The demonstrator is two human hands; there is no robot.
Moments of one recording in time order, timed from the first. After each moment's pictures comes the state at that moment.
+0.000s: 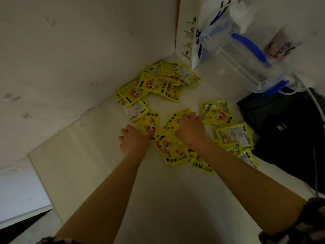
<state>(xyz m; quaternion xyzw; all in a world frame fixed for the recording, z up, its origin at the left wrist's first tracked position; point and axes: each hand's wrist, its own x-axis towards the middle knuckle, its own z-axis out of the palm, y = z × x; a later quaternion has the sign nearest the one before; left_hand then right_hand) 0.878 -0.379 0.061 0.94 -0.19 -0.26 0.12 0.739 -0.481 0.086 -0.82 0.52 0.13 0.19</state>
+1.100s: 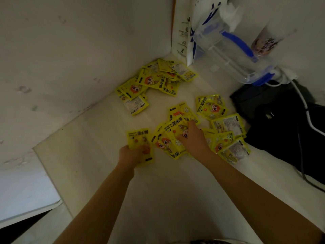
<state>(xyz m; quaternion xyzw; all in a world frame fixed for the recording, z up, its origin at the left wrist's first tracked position) 0.861 -0.296 0.084 0.78 0.02 -0.47 0.41 0.700 -0.419 0.107 -0.71 0.57 -0.05 0.42</state>
